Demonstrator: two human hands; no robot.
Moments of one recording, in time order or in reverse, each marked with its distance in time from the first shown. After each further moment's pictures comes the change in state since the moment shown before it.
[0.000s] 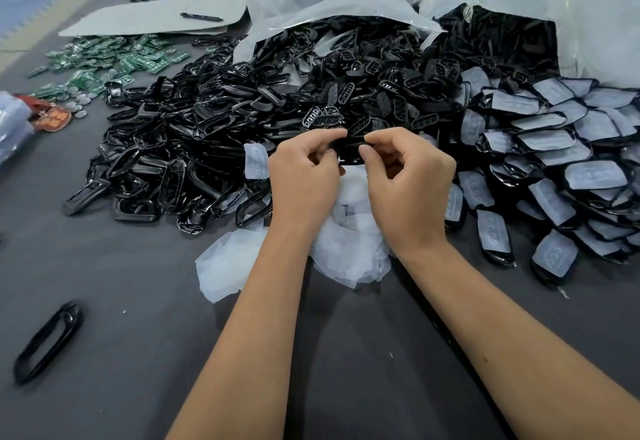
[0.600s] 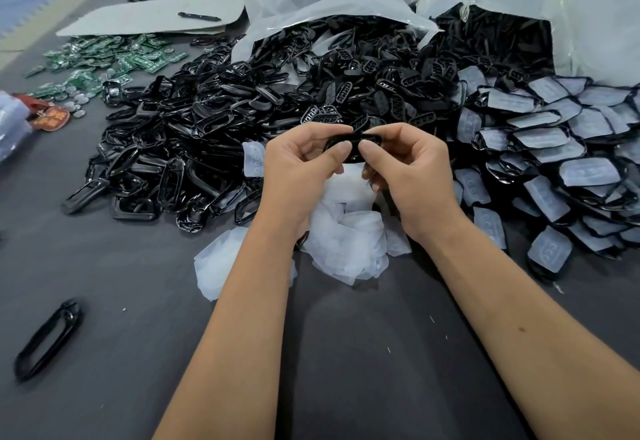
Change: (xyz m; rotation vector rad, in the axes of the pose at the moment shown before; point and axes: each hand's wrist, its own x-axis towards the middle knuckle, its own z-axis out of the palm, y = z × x) left_hand 0.002 -0.003 -0.009 -0.380 -0.167 -0.048; right_hand 0.012 0.017 -0.008 0.613 -0.241 0.447
